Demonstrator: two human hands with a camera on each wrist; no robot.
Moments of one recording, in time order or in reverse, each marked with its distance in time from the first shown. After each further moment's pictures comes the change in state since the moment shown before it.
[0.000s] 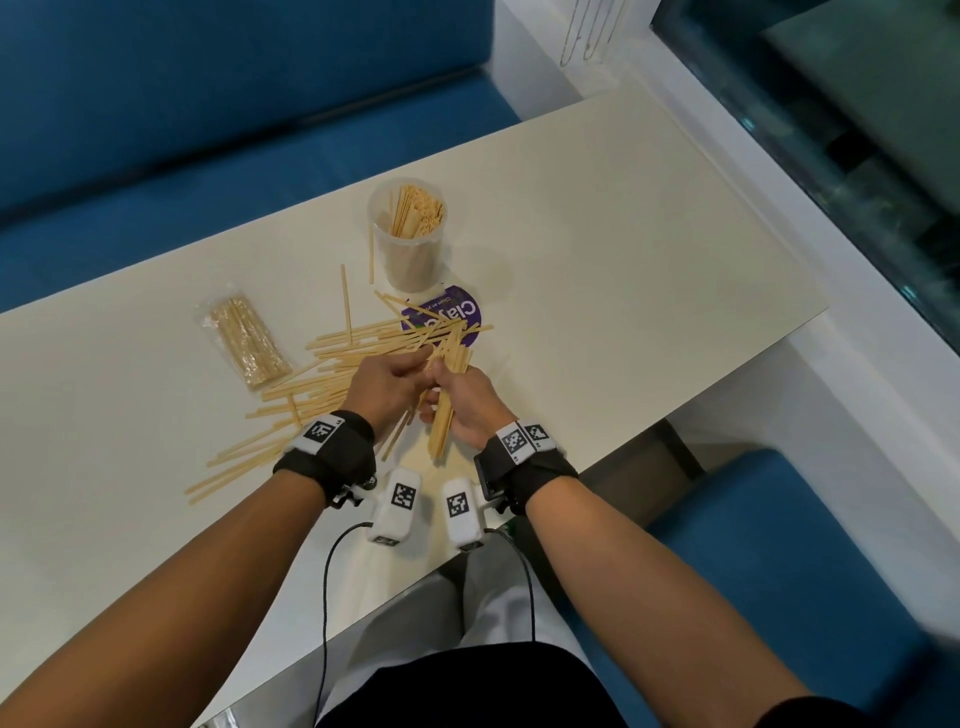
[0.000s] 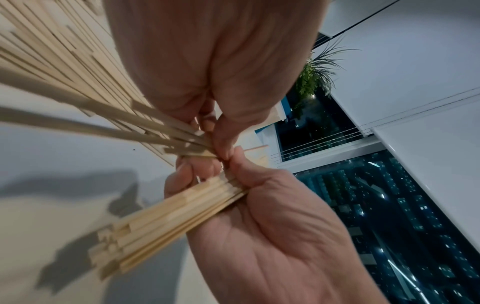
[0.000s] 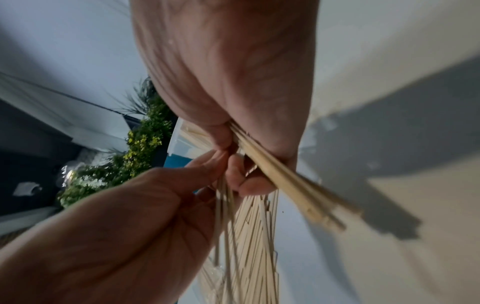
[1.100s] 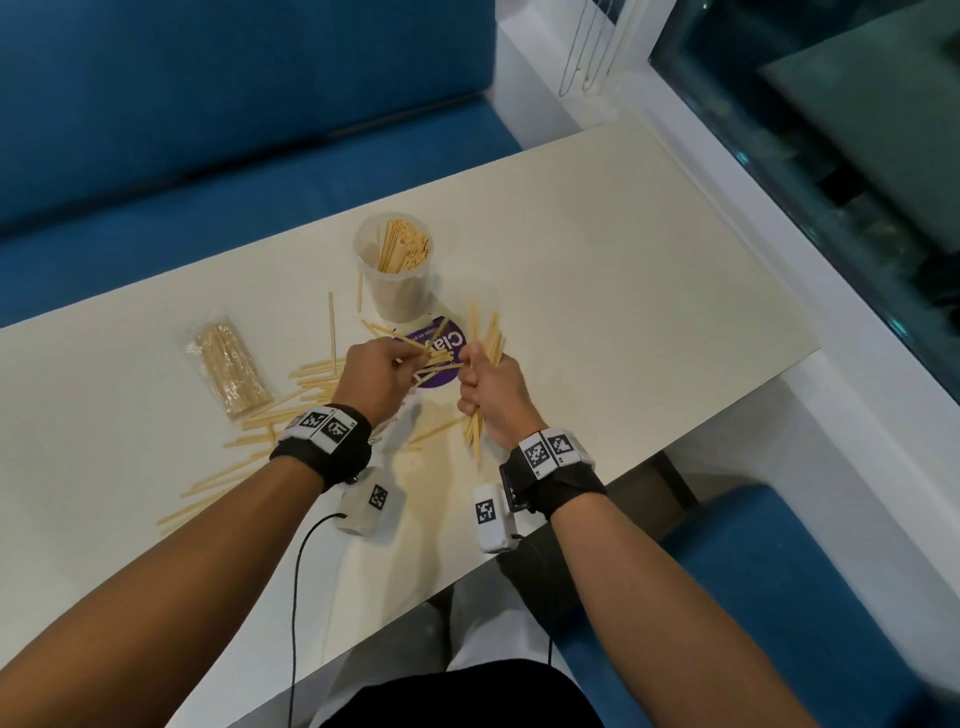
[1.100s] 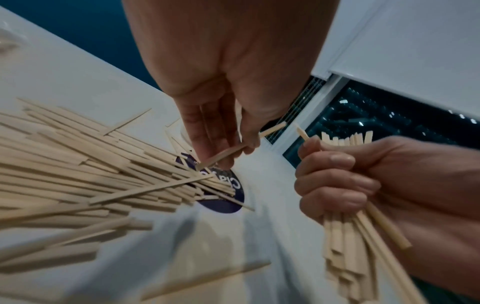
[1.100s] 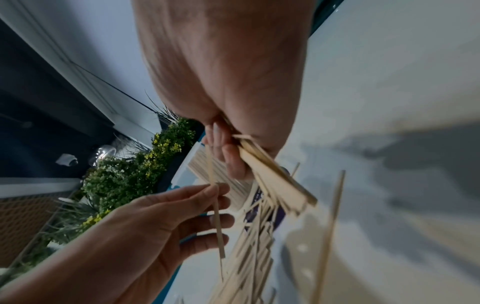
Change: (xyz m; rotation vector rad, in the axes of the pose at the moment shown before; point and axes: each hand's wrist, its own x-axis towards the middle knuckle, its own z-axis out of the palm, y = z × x) left_hand 0.045 0.034 0.007 0.564 0.176 0.391; right_hand 0.010 -0.062 -0.044 -0.090 0.027 -0.215
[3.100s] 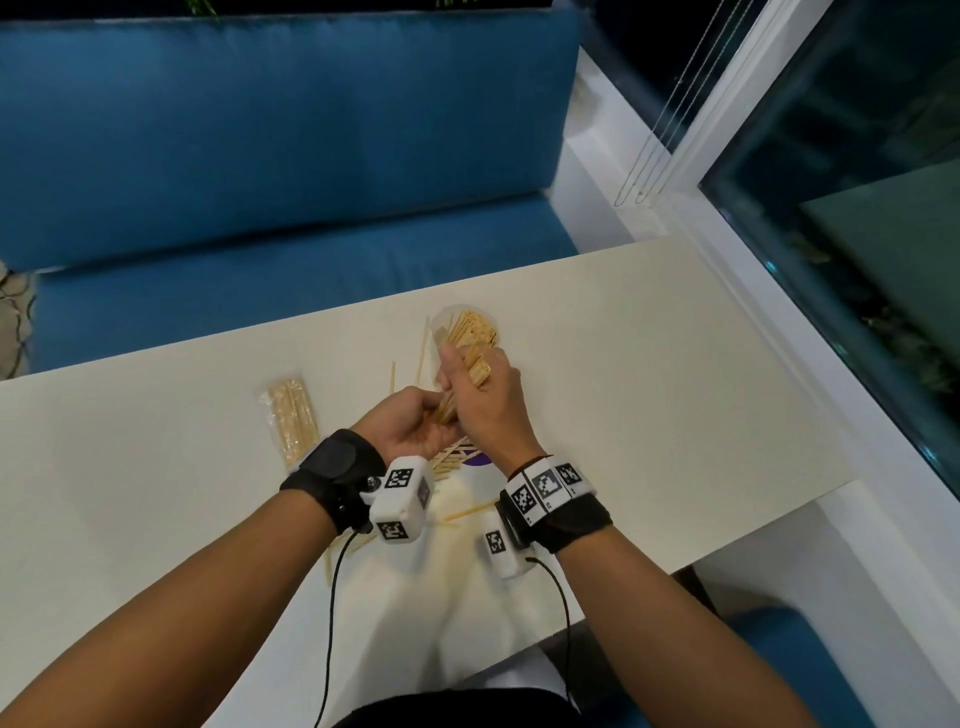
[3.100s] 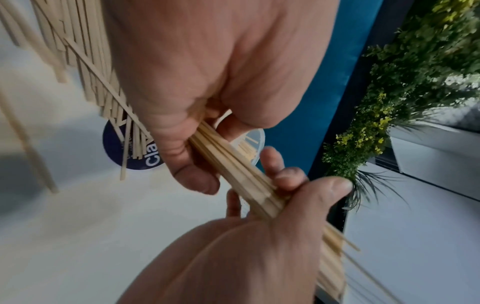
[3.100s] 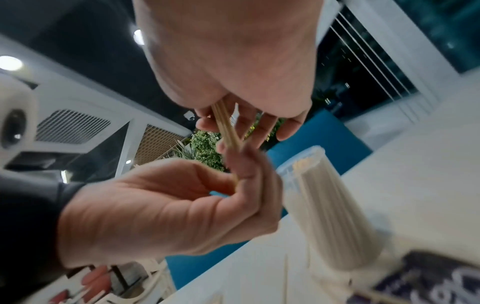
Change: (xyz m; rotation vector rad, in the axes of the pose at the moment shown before) left_hand 0.012 0.050 -0.085 -1.616 -0.342 -0.845; right_hand -0.017 -0.084 0.099 -0.577 -0.014 -0.587
